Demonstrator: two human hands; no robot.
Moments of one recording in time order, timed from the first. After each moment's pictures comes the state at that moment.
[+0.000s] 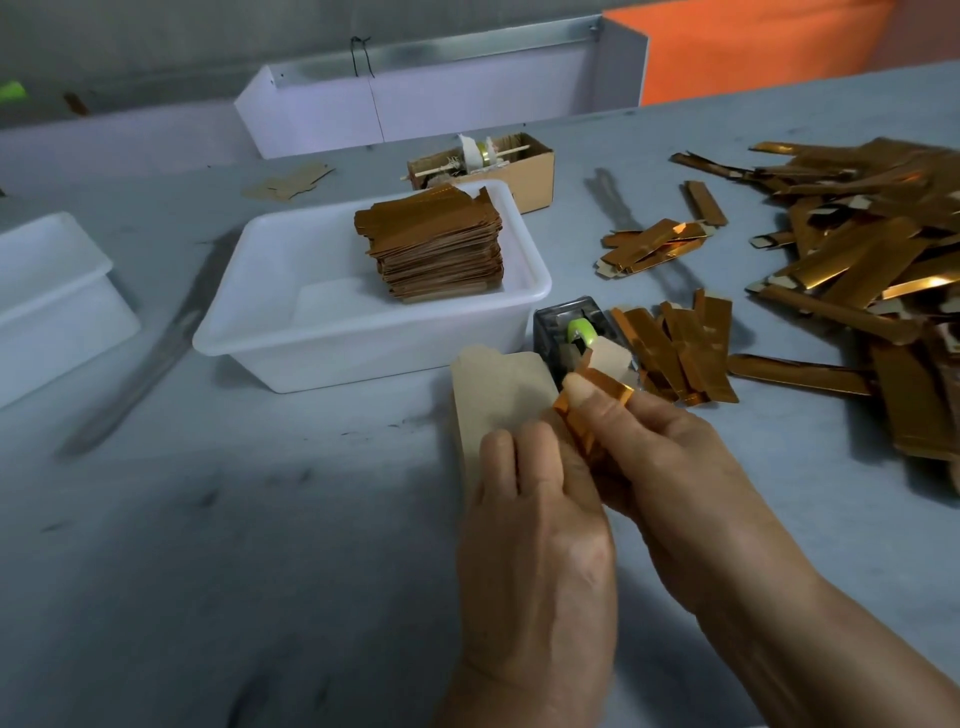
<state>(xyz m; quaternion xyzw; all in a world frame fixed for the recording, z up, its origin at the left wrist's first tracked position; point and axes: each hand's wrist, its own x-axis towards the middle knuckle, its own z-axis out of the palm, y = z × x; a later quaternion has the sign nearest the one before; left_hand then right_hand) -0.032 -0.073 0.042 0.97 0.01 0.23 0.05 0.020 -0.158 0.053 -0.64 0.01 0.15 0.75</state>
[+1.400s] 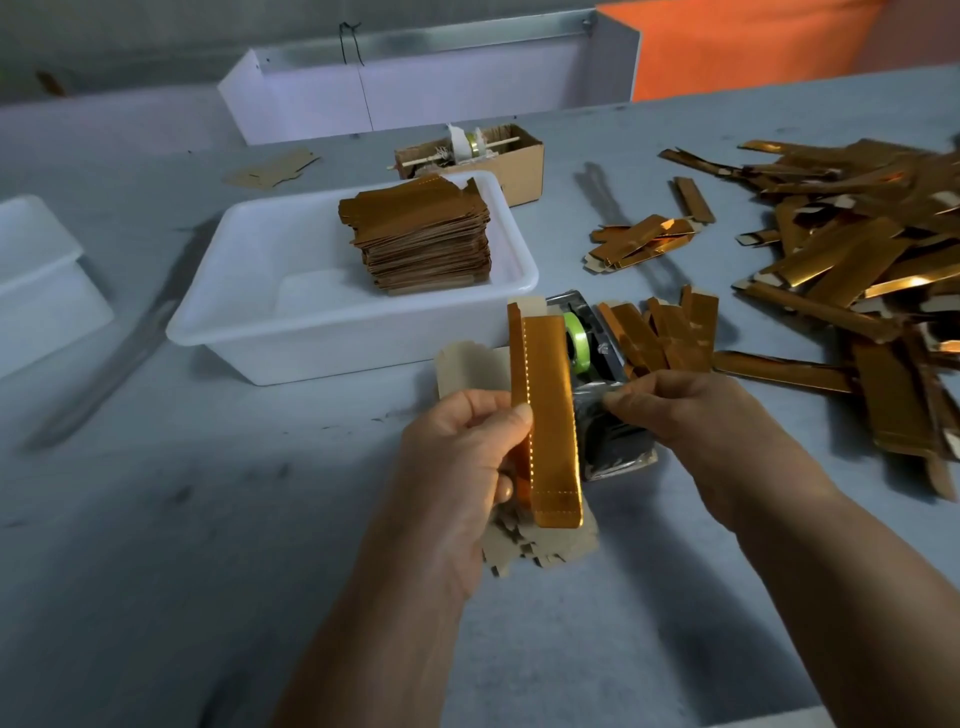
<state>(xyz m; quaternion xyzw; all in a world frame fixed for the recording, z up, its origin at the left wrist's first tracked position) 0.003 -0.036 0.054 0.66 0.22 -0.01 0.72 0.071 -0.195 0.032 -0.81 0.07 0.14 0.57</state>
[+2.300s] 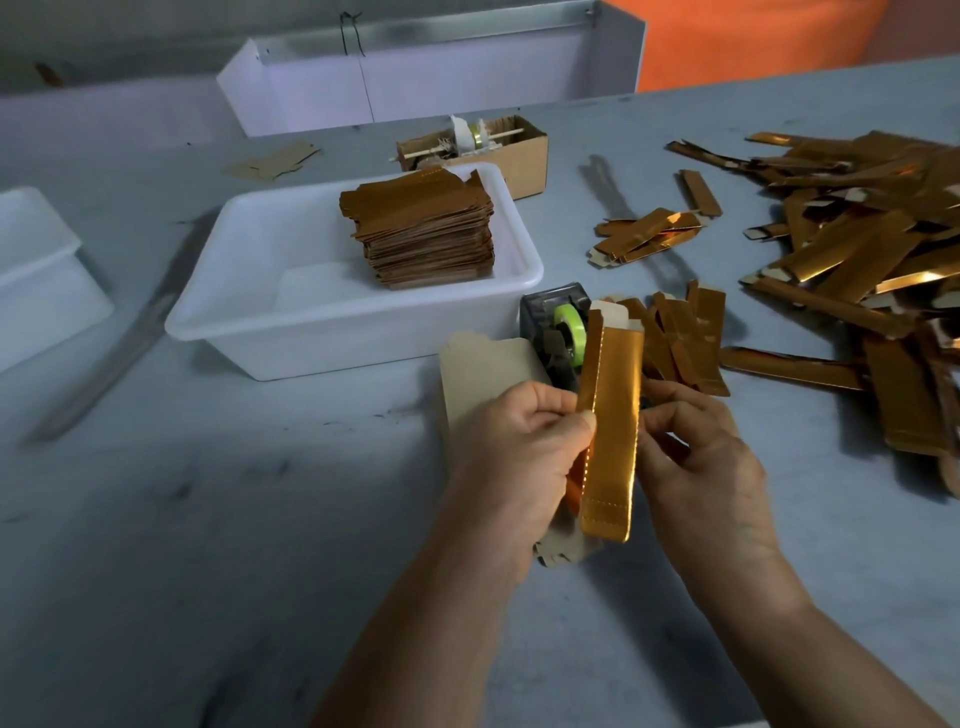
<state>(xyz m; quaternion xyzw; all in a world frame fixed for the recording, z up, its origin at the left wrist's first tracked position) 0.014 -0.058 0.046 0.73 0.15 -0.03 0.66 0.033 -0.181 0.008 -0.86 0.02 -0.07 0.50</state>
